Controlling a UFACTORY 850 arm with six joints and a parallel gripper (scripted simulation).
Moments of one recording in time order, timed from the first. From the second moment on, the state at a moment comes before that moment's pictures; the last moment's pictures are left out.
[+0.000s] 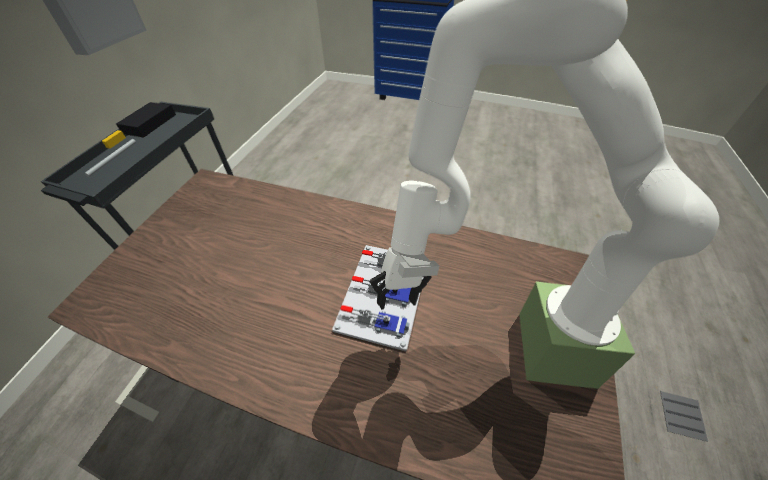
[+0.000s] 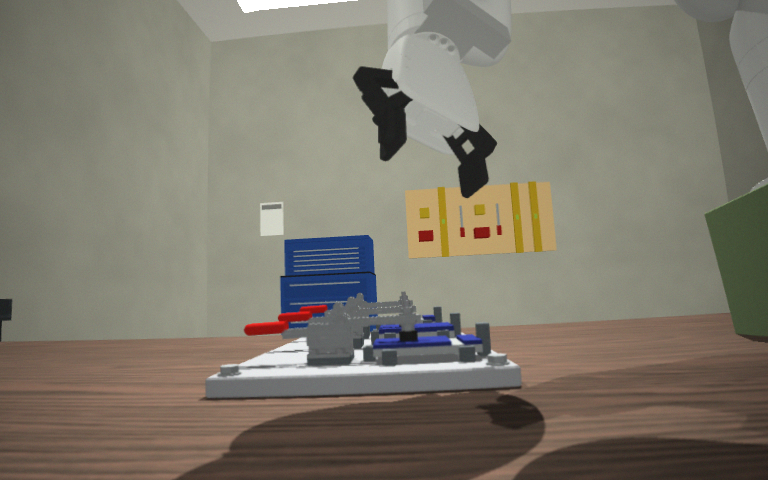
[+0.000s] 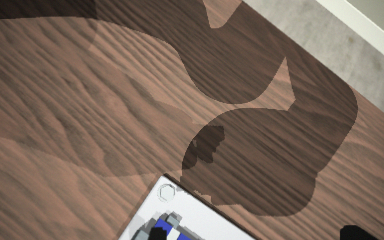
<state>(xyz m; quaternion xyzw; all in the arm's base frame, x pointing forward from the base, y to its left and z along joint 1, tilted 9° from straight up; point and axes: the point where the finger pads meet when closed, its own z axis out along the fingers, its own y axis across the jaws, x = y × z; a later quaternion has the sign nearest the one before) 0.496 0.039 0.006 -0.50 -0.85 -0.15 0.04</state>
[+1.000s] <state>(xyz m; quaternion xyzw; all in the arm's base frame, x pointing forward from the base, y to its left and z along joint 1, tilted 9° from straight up) 0.500 0.037 0.014 -0.37 -0.92 -0.08 0.03</state>
